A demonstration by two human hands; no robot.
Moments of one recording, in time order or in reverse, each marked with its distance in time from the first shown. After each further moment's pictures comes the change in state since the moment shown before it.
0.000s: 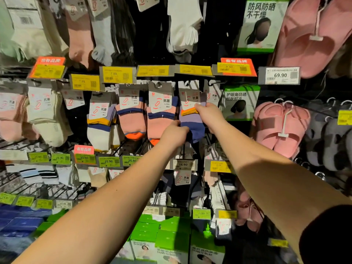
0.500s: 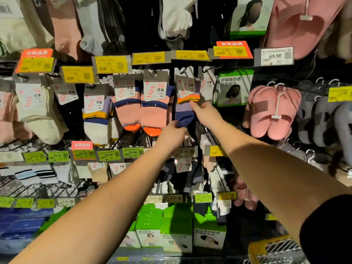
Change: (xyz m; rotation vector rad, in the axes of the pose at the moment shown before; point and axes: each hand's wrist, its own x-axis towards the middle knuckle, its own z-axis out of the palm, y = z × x) left_hand -0.029 -0.027 -0.013 0.101 -0.083 0.004; right_hand -0.025 0.030 0.008 -0.252 0.018 0.050
